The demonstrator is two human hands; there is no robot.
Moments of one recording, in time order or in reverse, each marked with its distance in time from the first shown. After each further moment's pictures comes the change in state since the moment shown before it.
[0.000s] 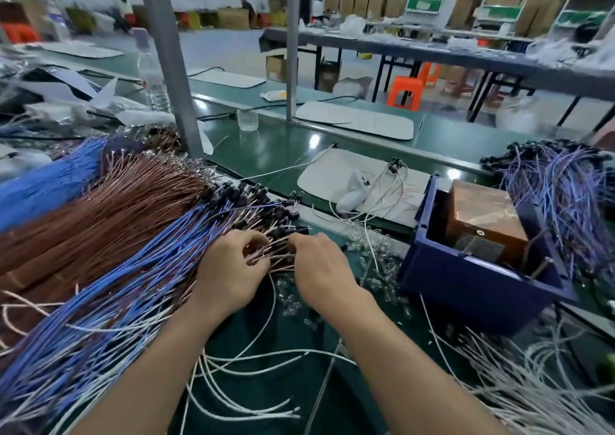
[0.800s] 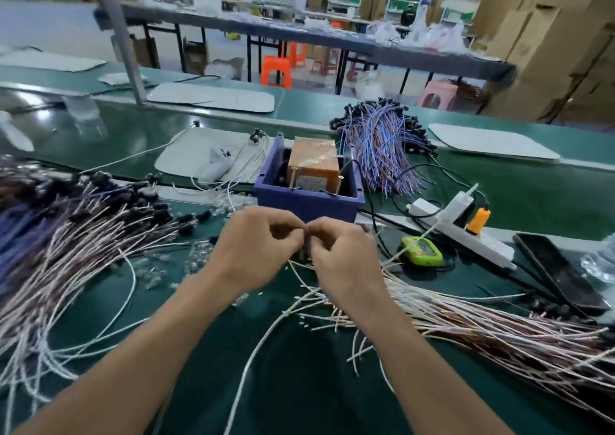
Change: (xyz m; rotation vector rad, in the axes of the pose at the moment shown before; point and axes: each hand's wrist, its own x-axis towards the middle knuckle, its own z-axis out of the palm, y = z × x) left_hand -0.074 0.196 0.046 -0.398 -0.391 0.470; right_hand -0.190 0.115 -0.074 0.394 0.544 0.362
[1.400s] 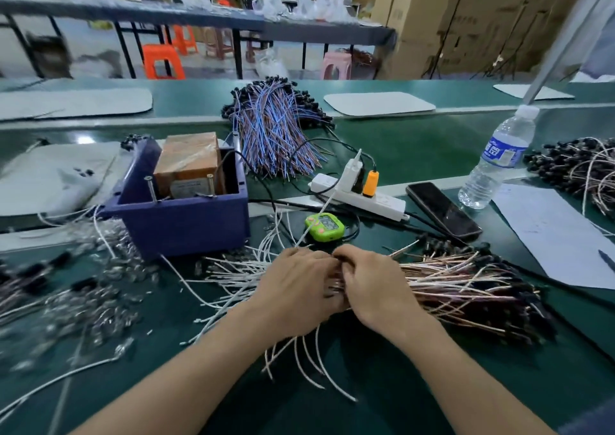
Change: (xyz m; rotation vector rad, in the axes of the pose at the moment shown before) left_hand 0.006 0.061 0.173 0.410 -0.469 0.547; right_hand -0.061 0.117 -0.106 -0.461 0.034 0.287
